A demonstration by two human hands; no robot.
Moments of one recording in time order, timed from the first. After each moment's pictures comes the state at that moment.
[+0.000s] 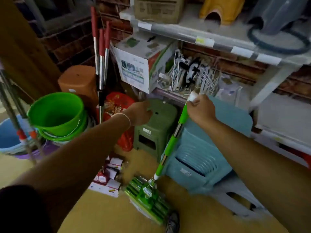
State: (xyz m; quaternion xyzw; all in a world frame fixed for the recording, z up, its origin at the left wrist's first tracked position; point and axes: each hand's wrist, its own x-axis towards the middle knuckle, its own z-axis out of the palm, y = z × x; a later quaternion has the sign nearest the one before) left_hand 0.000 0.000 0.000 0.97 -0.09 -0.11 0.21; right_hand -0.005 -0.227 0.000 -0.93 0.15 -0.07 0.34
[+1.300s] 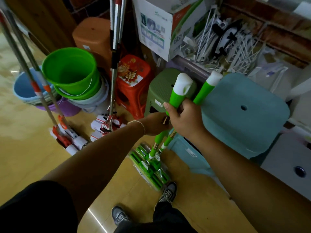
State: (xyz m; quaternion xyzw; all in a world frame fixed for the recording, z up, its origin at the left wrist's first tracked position) left_hand -0.064 -0.035 -0.092 0.91 -0.09 -0.28 0.29; right_hand -0.065 -0.173 -0.061 -0.89 -0.08 -0.05 0.46
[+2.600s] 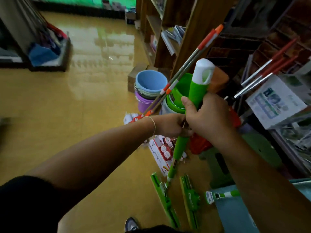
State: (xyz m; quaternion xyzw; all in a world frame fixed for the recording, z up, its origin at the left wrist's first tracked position) left_hand -0.395 0.360 0.029 0.86 0.04 -0.08 0.51; right_hand -0.333 0.248 0.088 -0.86 -0.41 -0.08 0.29
